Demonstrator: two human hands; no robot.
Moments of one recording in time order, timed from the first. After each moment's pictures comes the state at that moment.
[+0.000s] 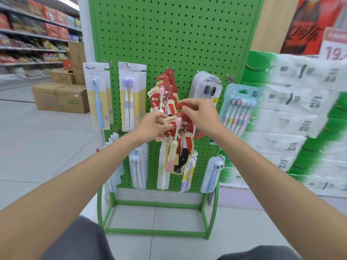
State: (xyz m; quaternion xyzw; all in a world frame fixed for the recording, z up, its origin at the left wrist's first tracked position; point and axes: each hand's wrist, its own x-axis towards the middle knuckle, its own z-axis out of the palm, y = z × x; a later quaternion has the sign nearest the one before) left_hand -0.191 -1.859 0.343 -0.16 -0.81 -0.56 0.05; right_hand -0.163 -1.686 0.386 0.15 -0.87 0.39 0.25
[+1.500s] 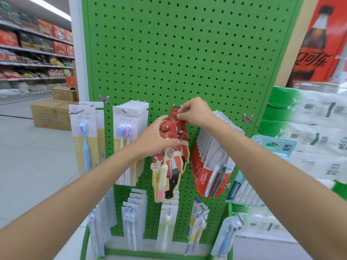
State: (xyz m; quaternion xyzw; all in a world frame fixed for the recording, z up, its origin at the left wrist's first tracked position) left_hand -0.306 -1.869 0.421 -0.20 -0.83 -0.51 0.06; right_hand -0.350 -1.711 0.490 0.13 -0.93 0.28 0.20
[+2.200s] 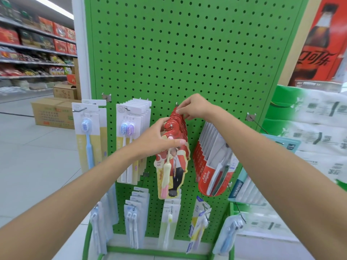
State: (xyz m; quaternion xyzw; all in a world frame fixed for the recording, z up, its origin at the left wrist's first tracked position) left_hand -0.308 -1.879 0.414 -0.22 -0.83 -0.51 0.05; right_hand -0.368 -1.715 0.504 0.13 -0.94 0.31 0.08
